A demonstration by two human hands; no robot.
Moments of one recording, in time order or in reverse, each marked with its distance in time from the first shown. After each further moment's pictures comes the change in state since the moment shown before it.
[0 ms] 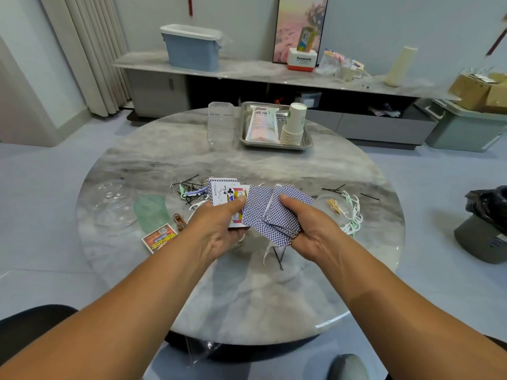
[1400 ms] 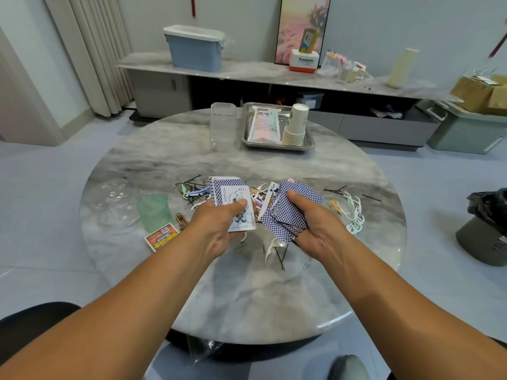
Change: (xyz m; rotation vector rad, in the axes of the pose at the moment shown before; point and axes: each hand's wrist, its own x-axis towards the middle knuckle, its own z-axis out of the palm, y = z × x) left_hand 0.002 0.001 -0.005 0.147 0.038 0.039; right_hand 0.006 -0.004 -0.004 0.070 0.053 -0.096
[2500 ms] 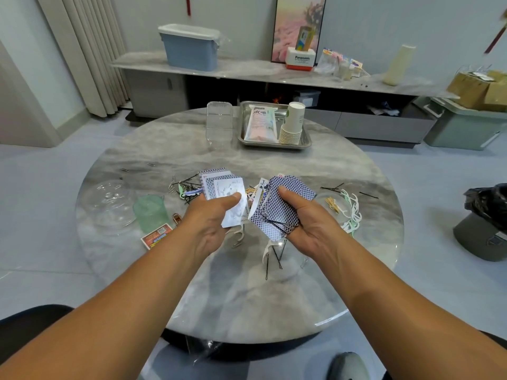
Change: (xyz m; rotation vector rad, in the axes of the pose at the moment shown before) left_hand 0.010 0.004 -0.002 -0.066 -0.012 0.040; right_hand -0.007 0.000 0.007 0.036 -0.109 0.030
